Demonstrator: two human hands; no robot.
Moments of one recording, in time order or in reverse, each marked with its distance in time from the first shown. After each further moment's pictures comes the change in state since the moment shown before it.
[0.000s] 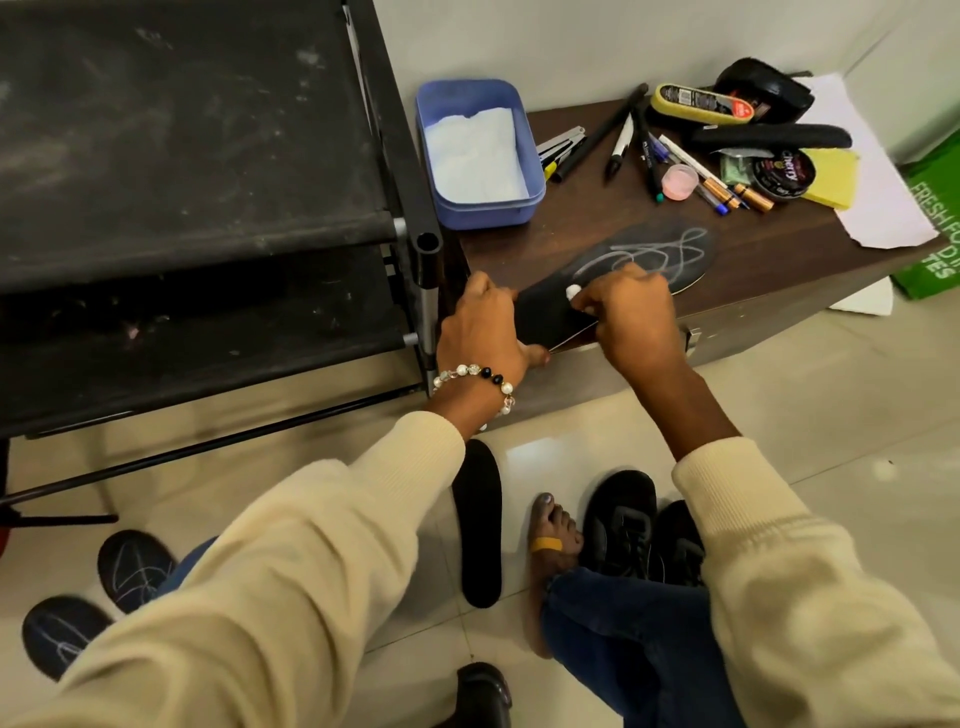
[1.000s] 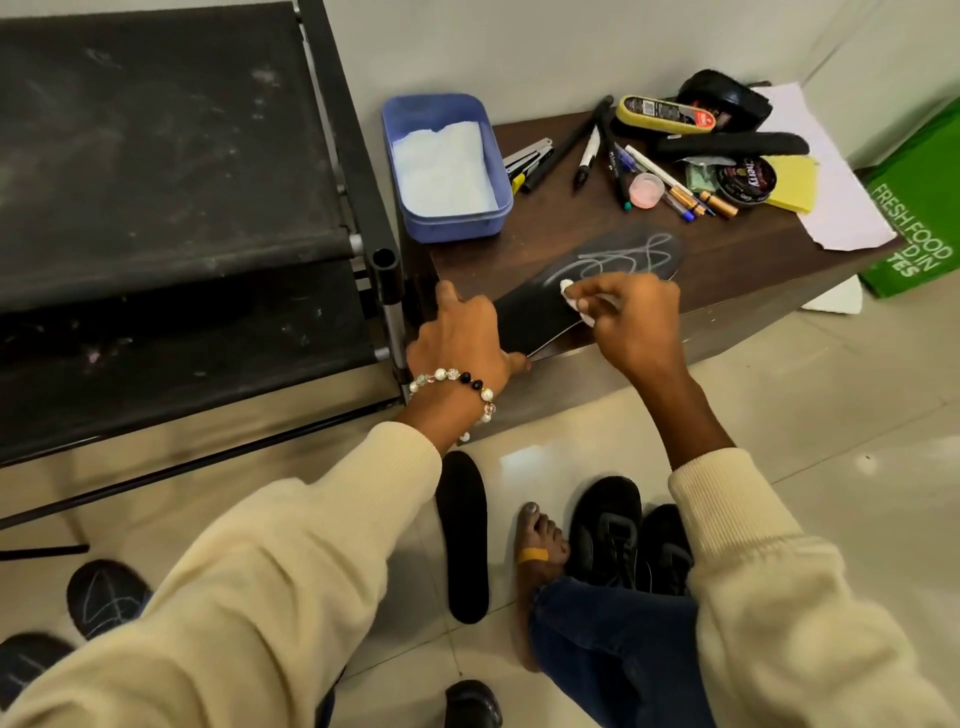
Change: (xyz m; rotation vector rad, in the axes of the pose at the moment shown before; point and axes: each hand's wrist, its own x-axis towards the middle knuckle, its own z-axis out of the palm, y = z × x) left_hand 0.000 0.016 -0.006 0.180 -0.089 -0.094; right_hand -0.011 0.012 -0.016 0.457 0.139 0.212
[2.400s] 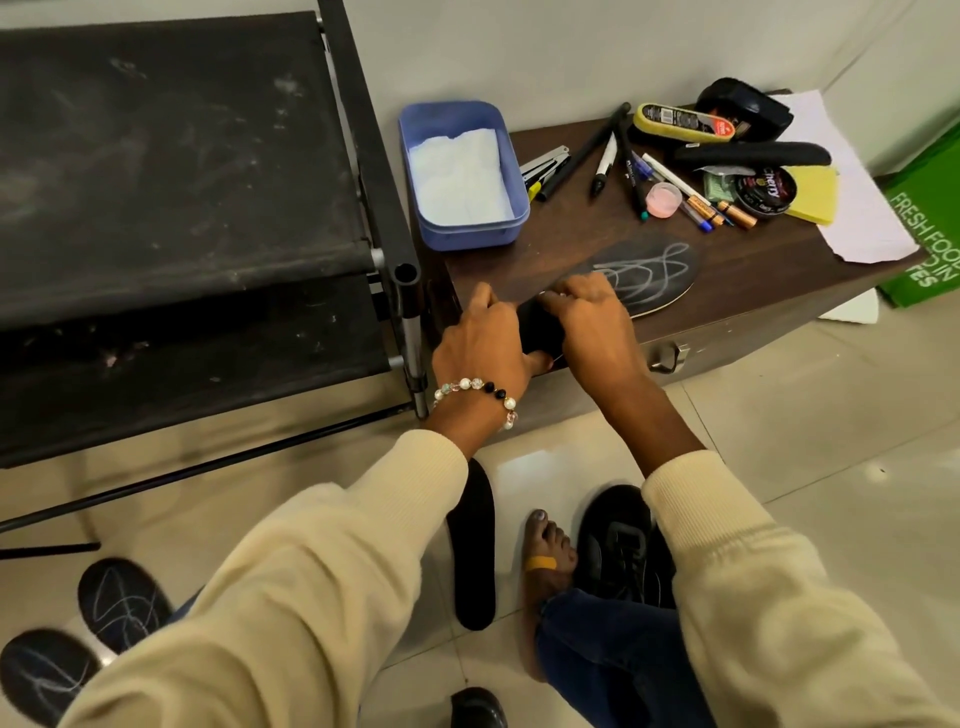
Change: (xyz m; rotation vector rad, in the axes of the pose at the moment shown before) left_hand 0.013 0.000 0.011 -0.087 0.091 0.084; right_hand 0.014 -0.010 0.040 -0.427 -0.116 -0.339
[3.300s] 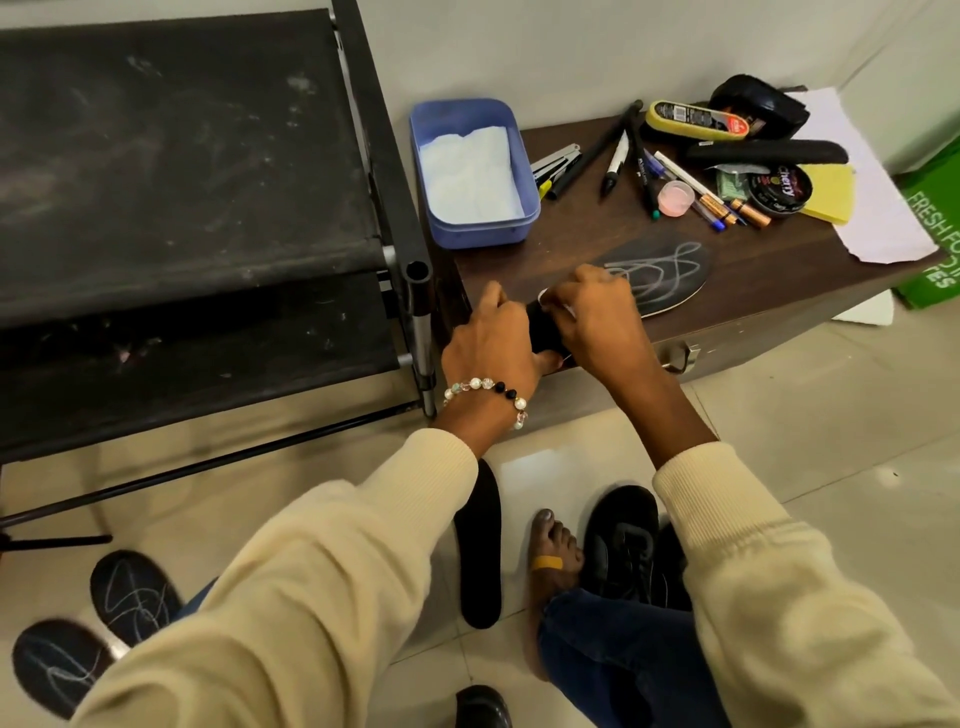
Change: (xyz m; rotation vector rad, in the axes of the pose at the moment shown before) left_hand 0.000 0.000 0.001 0.006 -0.009 -0.009; right_hand 0.016 0.000 -0.003 0.038 0.020 -0.005
